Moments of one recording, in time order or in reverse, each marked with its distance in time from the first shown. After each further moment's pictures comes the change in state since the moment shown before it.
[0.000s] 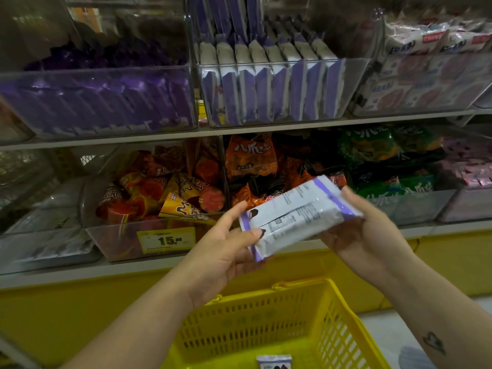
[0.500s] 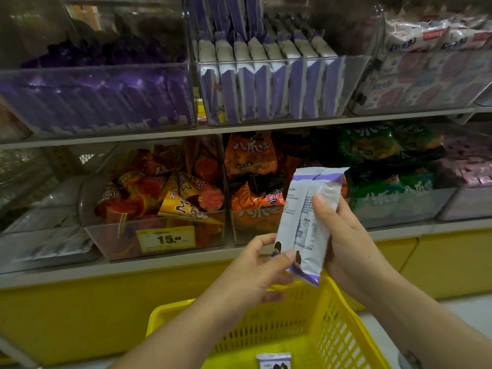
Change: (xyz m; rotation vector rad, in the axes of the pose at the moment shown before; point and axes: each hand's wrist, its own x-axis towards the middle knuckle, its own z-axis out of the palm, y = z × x) left_hand -0.005 -0.030 0.030 0.306 -0.002 -0.078; right_hand -0.011 0.025 0.015 -0.180 -0.202 -0.177
